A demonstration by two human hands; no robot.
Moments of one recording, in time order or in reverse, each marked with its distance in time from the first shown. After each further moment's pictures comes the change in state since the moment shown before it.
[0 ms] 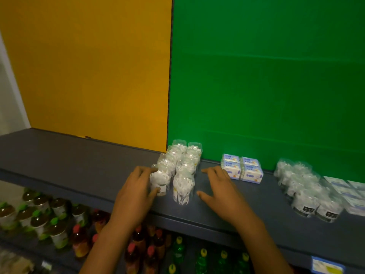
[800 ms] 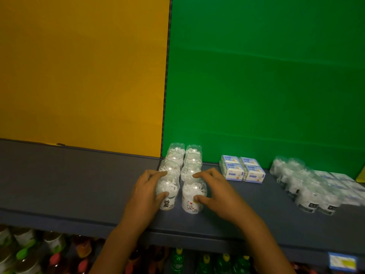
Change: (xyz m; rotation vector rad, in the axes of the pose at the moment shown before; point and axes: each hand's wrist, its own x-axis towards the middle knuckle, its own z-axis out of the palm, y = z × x) left_hand 0.062 -0.070 0.045 -0.314 -0.078 0.174; right_hand 0.046 -0.029 0.033 0.135 -0.028 0.100
